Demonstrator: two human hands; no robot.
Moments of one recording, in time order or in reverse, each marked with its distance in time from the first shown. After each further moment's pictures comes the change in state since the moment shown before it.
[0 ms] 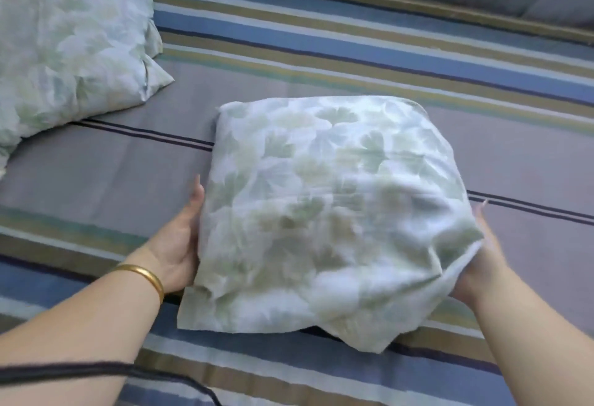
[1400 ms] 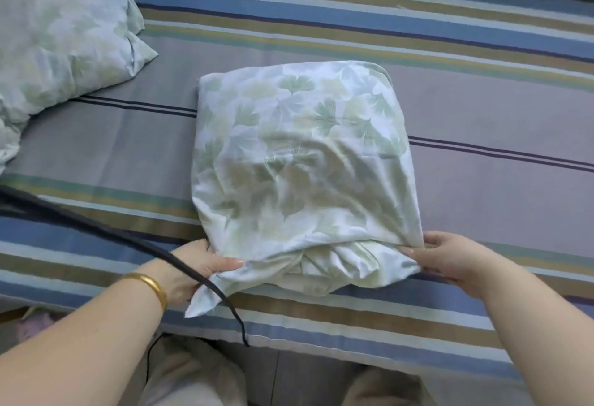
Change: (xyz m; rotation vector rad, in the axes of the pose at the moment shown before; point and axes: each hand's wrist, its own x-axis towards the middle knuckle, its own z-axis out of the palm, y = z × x) left_hand -0.064 -0.083 0.012 0.482 0.084 -0.239; right_hand -0.090 0.020 -0.072 -0.931 0.085 0.325
